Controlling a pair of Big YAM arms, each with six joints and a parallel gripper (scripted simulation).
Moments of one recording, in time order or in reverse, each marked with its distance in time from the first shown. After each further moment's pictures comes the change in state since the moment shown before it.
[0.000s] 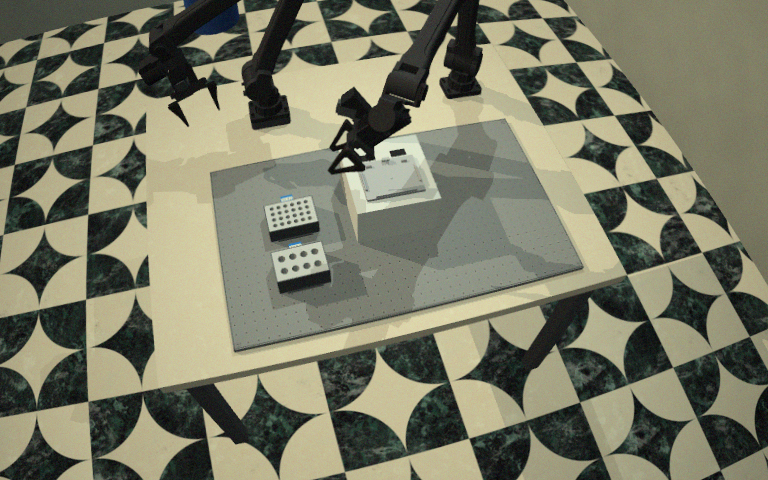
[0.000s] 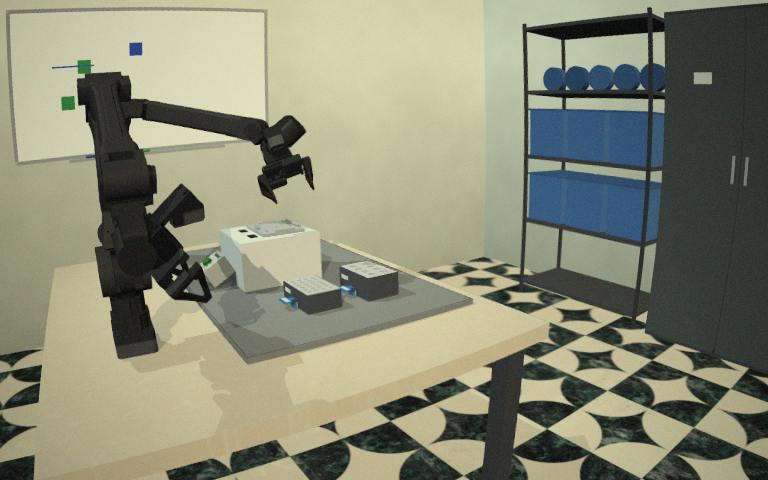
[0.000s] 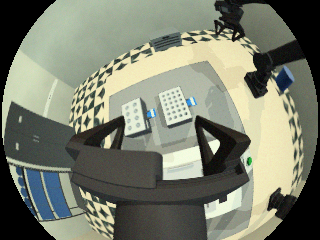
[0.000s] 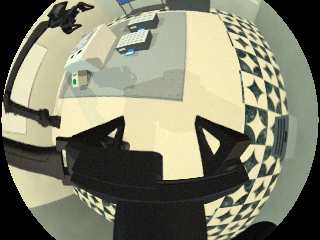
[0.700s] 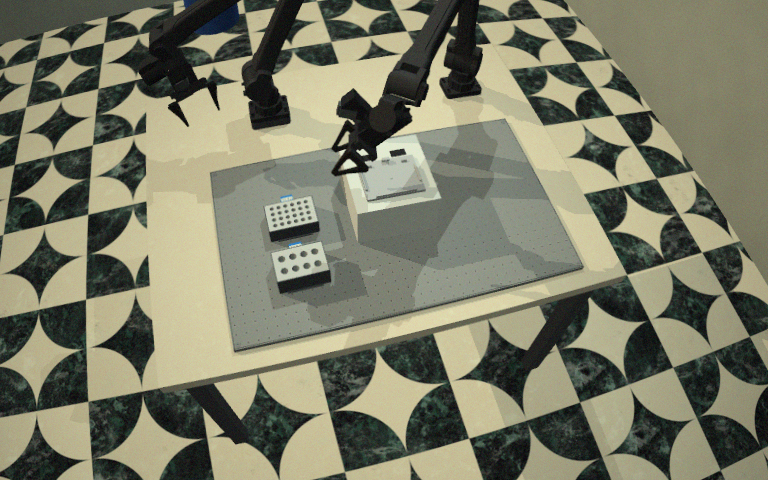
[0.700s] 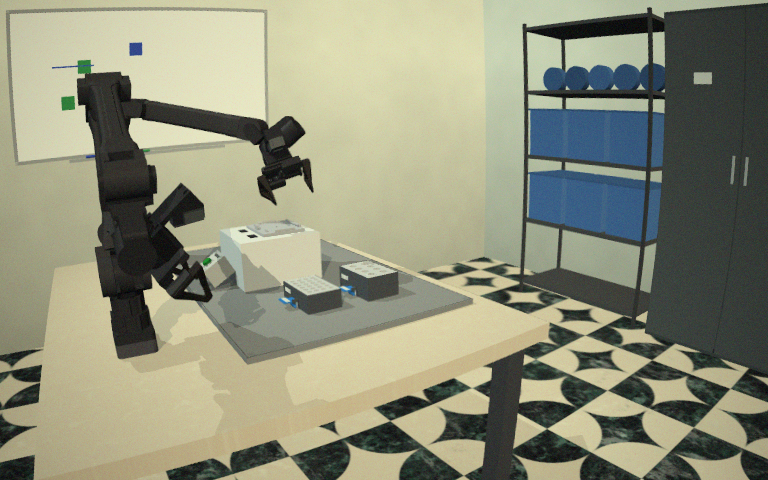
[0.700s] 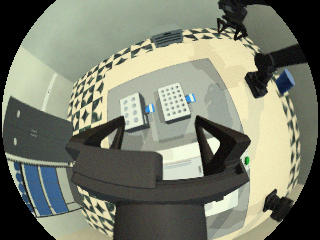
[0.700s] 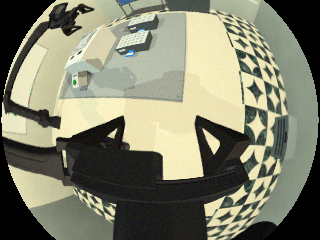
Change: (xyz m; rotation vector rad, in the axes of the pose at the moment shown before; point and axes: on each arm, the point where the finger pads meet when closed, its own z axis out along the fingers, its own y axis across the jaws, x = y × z) left arm 0.008 -0.002 -0.002 -0.004 0.037 -0.036; right arm -0.001 0.000 0.000 0.001 -0.008 0.000
